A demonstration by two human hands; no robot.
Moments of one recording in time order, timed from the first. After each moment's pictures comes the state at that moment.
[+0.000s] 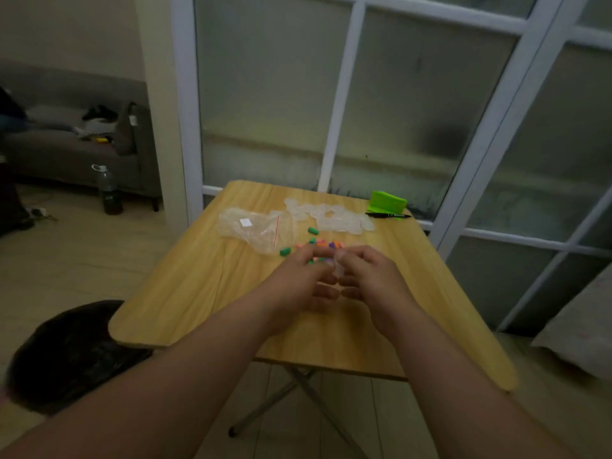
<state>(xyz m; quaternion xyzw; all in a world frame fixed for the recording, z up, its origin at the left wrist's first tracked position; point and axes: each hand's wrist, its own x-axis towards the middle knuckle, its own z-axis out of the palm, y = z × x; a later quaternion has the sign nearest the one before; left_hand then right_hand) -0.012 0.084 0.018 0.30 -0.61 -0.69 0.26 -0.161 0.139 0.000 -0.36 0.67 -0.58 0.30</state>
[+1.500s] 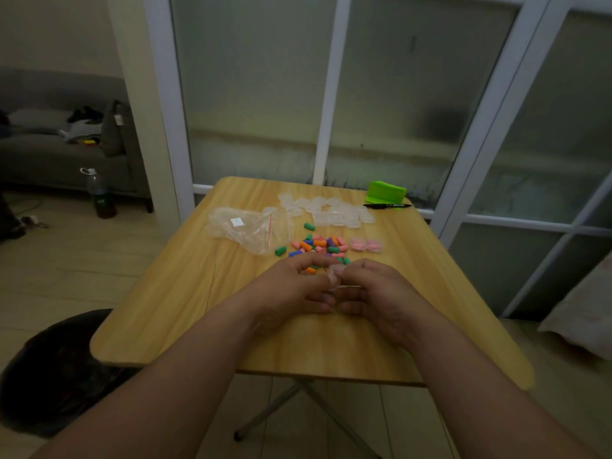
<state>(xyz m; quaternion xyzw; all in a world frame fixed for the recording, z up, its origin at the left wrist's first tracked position) -0.015 0.055 -0.004 0.26 -0.62 -0.71 0.20 -0.167 0.150 -0.002 -0.34 0.60 -0.58 0.44</state>
